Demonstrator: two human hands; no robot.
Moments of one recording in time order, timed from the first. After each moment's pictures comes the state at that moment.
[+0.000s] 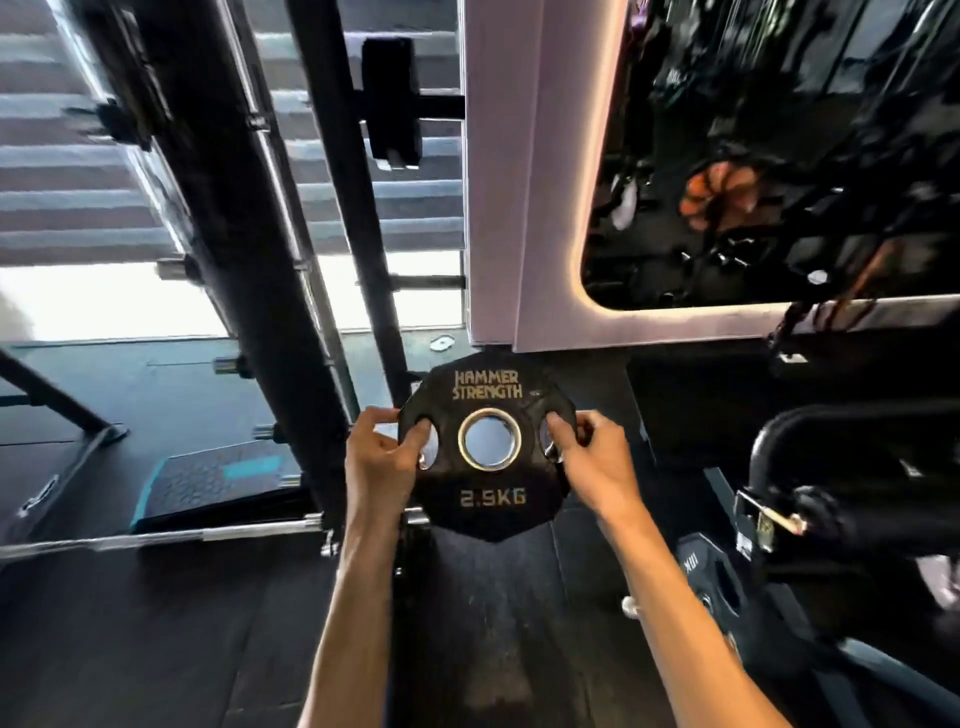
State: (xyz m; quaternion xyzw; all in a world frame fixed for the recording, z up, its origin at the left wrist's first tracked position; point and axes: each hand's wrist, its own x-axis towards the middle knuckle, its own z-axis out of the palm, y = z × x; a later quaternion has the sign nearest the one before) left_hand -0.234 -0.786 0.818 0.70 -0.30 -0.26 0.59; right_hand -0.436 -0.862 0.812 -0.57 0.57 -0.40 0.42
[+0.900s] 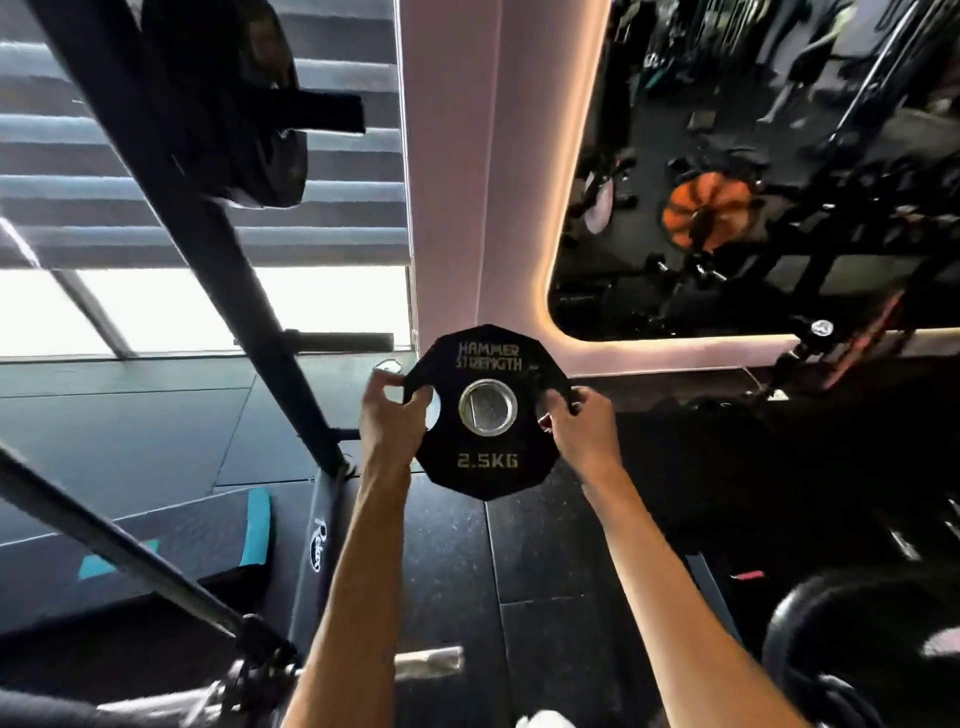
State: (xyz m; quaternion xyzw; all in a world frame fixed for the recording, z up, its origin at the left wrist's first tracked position) left_hand -0.232 -1.247 0.816 0.73 -0.30 -0.30 0.54; right_hand -0.423 -1.297 0.811 -0.55 0.62 -0.38 0.41
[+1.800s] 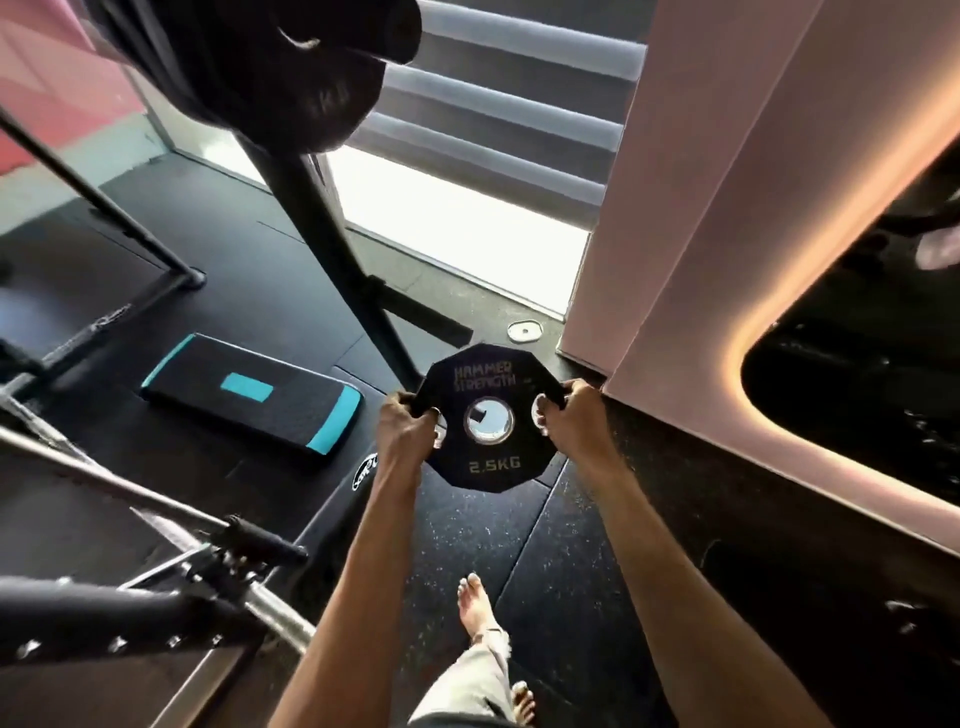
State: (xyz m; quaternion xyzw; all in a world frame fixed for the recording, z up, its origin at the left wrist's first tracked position) left_hand -0.231 -1.475 0.720 0.82 0.00 -0.22 0.53; right_hand -0.337 -1.640 0.708 -0.76 0.46 -0.10 0.45
